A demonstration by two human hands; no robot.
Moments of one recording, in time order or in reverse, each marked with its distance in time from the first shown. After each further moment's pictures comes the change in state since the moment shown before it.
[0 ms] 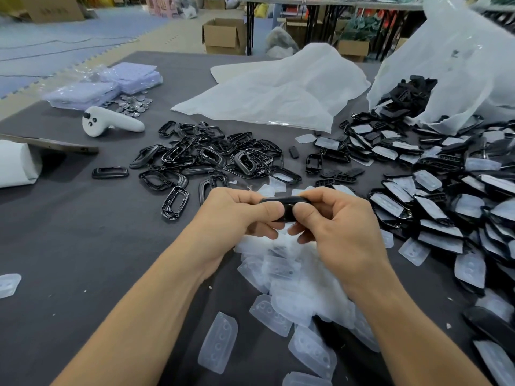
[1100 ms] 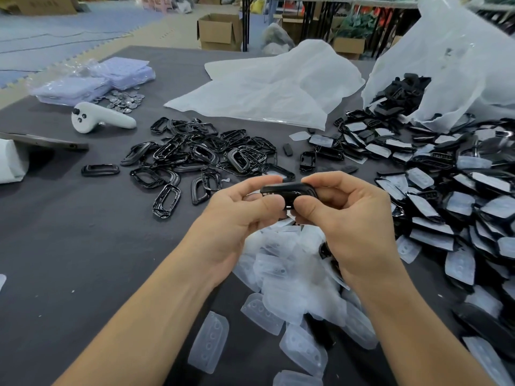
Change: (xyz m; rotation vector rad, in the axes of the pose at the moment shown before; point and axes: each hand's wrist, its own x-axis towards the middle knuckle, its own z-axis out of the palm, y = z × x) left_hand 0.000 -0.002 0.020 -0.473 -0.028 0.025; right_hand -0.002 -0.016 -0.010 0.194 0.108 -0.087
